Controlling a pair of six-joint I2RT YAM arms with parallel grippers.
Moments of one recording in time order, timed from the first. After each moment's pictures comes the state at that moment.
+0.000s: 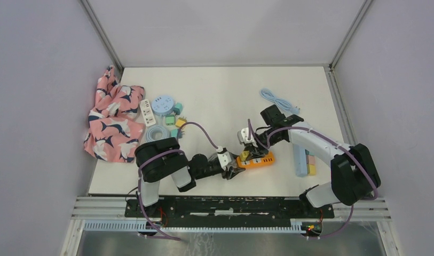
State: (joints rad) left arm -1.03 1.92 0.32 1.53 0.22 0.07; right arm 0.49 1.45 0.92 -0.72 -0.89 -1.18
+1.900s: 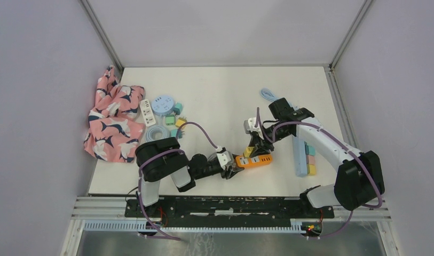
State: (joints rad) left arm -1.03 1.92 0.31 1.54 0.21 0.06; right arm 0.42 1.39 1.02 -0.91 -0.97 -1.13
